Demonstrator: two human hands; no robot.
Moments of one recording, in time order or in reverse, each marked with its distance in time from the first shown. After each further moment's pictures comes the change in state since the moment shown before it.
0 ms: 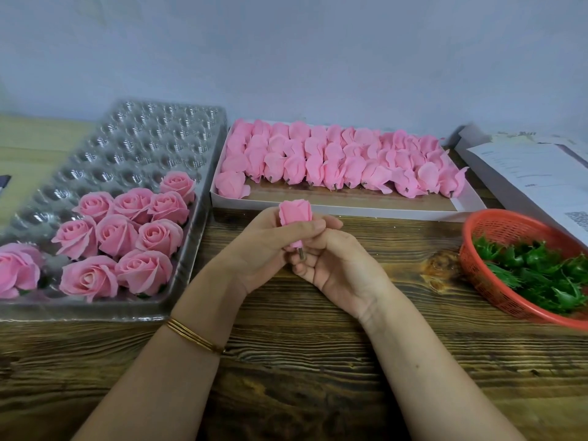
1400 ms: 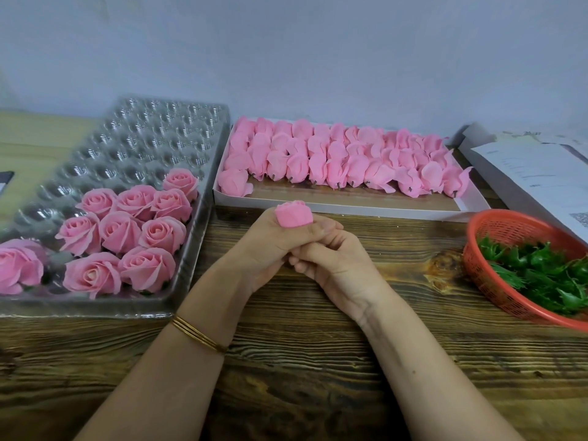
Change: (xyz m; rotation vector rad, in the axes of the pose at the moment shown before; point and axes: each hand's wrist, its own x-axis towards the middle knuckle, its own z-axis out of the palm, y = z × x) left_hand 0.001 0.001 0.006 0.070 0.086 0.020; right_hand -0.001 0.009 0.006 -0.158 0.055 -0.146
